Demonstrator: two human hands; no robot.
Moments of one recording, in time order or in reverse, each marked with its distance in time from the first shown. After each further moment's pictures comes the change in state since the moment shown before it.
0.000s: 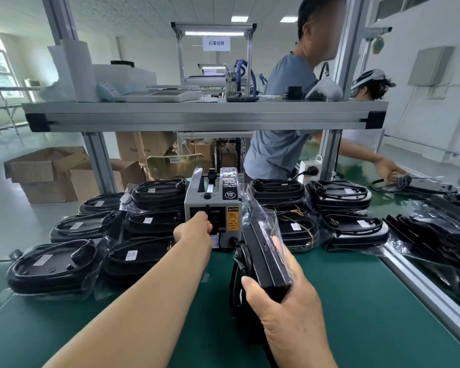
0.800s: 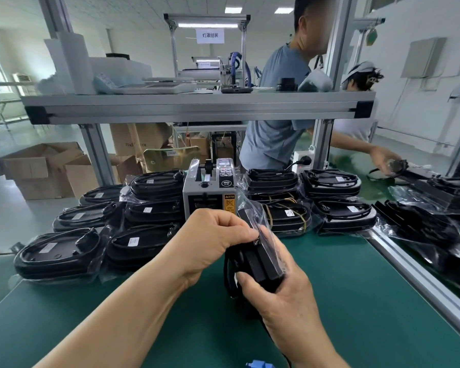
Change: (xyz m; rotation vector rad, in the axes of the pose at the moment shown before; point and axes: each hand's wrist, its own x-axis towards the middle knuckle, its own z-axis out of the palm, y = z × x) left_hand -0.153 0.024 -0.056 0.701 -0.729 0.377; right_hand -0.016 0.009 -0.006 -0.052 -0.113 -0.160
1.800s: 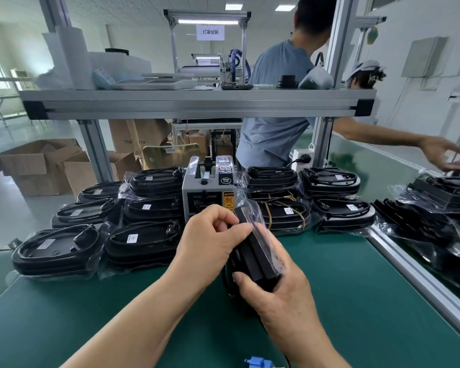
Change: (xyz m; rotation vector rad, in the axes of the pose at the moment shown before) left_hand 0.004 -0.027 0.009 0.110 0.266 0.166; right_hand 0.000 -0.003 0.000 -0.034 -0.007 -0.010
